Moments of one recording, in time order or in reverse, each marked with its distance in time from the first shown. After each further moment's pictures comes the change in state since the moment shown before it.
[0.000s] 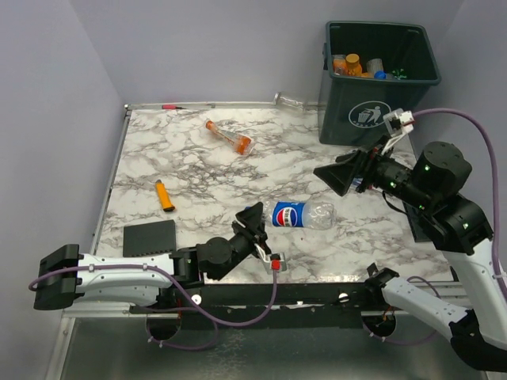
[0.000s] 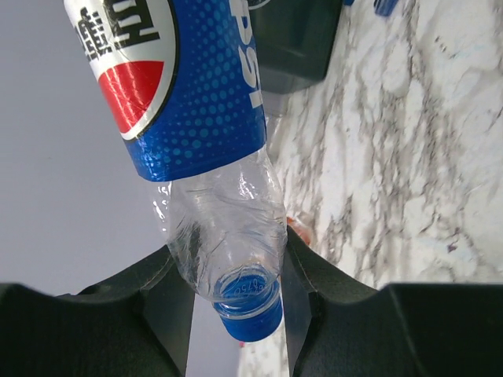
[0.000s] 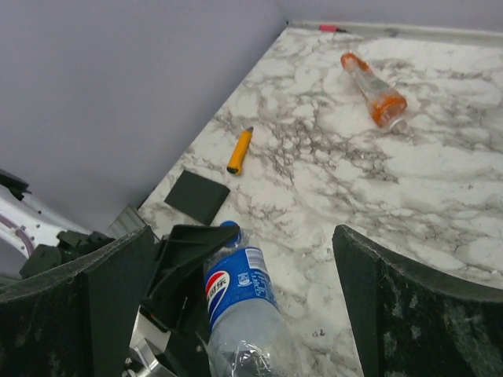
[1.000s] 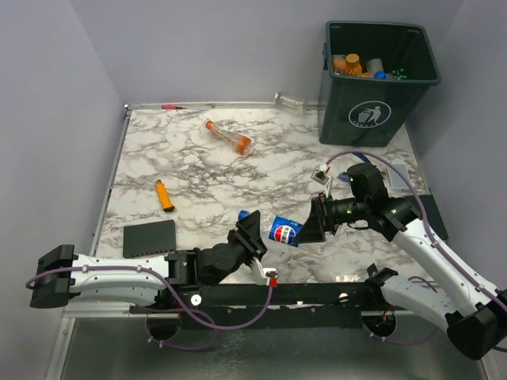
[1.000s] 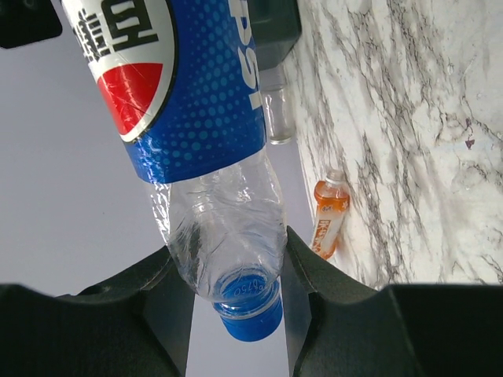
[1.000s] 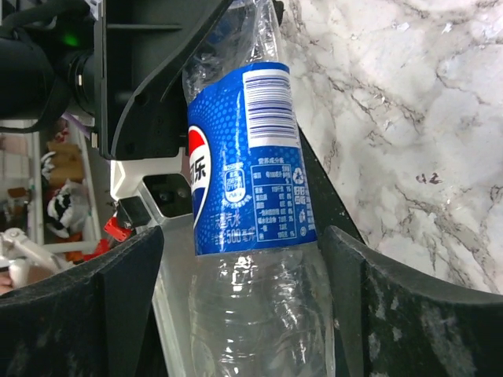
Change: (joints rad) left arm -0.041 -0.053 -0.011 -0.246 -0.054 0.328; right arm 0.000 0.081 -0.508 -0.030 -0.609 -0.061
